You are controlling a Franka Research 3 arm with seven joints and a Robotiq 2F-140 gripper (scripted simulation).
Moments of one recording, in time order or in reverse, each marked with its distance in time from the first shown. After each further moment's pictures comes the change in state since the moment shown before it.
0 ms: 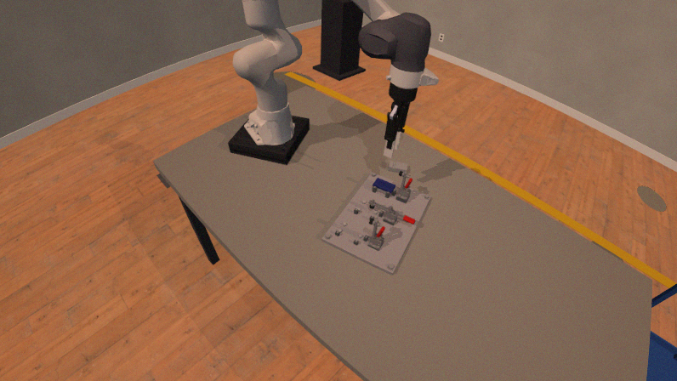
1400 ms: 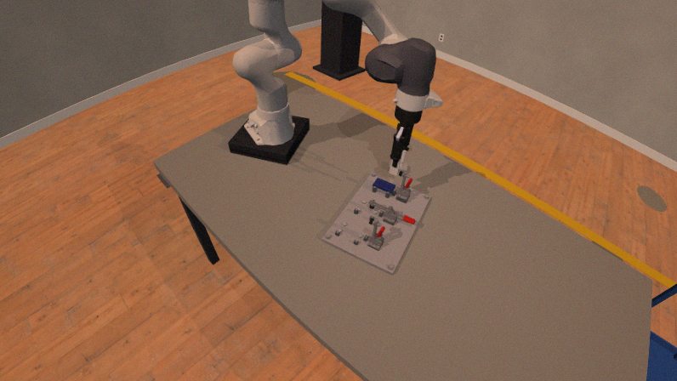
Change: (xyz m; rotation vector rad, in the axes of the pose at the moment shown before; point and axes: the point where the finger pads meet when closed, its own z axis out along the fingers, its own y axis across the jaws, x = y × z) arm 0.028 -0.001 0.059 0.002 0.004 -0.020
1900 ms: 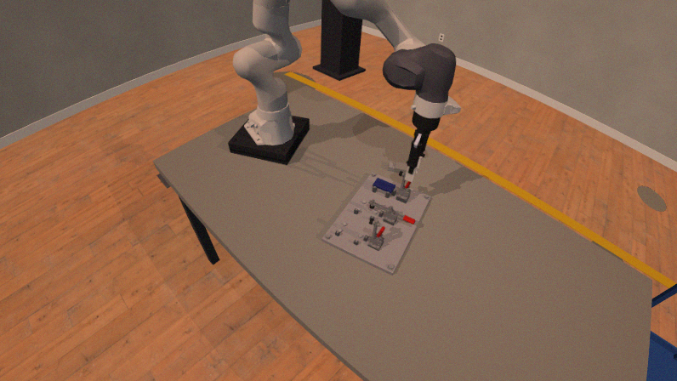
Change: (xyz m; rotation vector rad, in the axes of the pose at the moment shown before) arm 0.054 0.001 0.000 0.000 0.005 0.001
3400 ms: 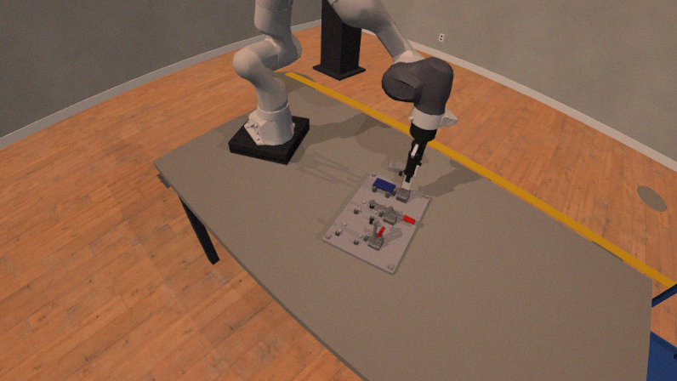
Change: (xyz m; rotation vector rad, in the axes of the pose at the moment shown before) arm -0.003 0.001 0.036 -0.002 -0.014 0.006
